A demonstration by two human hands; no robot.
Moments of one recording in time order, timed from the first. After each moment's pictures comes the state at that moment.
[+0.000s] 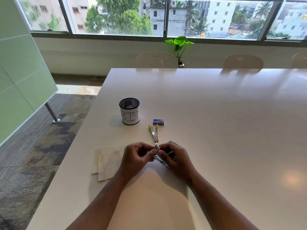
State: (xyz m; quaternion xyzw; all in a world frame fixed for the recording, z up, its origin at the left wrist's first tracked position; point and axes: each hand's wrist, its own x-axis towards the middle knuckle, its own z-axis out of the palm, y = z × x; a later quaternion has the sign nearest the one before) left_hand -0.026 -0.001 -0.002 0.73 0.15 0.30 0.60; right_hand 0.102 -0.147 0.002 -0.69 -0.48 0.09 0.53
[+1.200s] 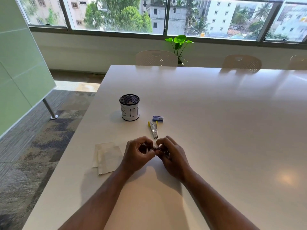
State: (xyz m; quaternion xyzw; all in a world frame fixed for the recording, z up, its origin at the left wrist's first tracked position) left_hand -0.026 -0.008 0.005 0.78 0.13 0.33 0.52; right_hand 0.087 -0.149 0.006 -0.73 -0.53 -0.01 0.43
